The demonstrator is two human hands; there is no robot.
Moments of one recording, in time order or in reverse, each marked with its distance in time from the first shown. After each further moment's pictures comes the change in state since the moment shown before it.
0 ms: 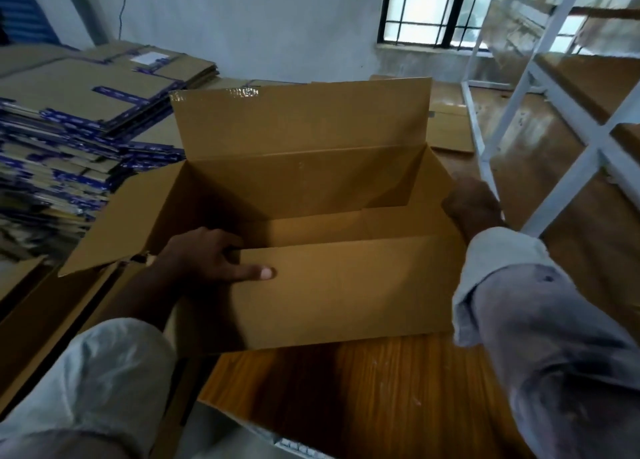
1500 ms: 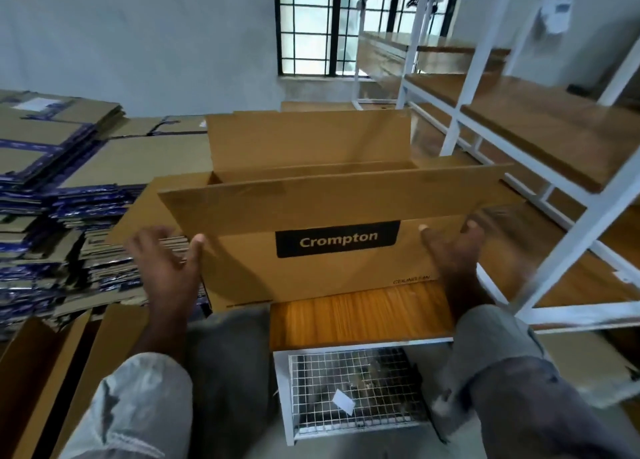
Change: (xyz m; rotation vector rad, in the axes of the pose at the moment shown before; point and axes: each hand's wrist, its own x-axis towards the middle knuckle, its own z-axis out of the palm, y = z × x) left_hand -0.072 -0.149 0.070 -0.871 0.959 0.276; right_hand -0.367 -0.030 -0.032 0.873 0.403 0.500
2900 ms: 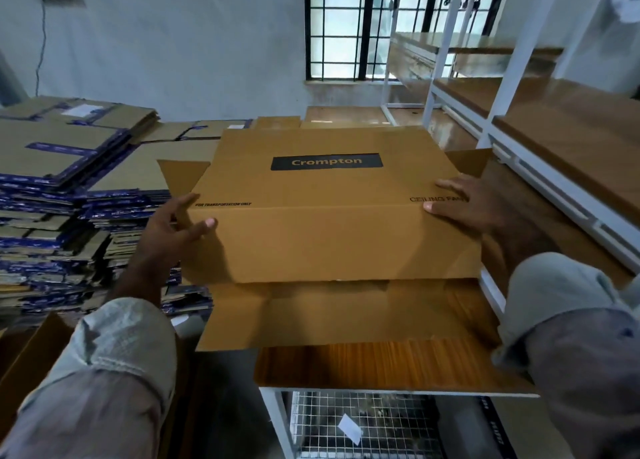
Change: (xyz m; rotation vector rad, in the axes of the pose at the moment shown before) left_hand 0.086 0.044 0.032 -0.076 -0.369 -0.145; right_hand 0.165 -0.073 -0.001 -0.545 -0.606 -0.416
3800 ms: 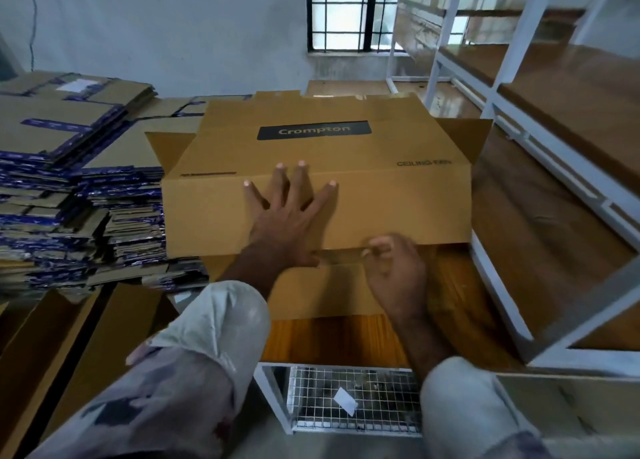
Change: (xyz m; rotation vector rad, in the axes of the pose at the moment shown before) left_hand -0.036 0.061 0.181 1.279 -0.261 0.483; right_hand -0.102 -0.013 0.176 0.225 0.487 -0.217
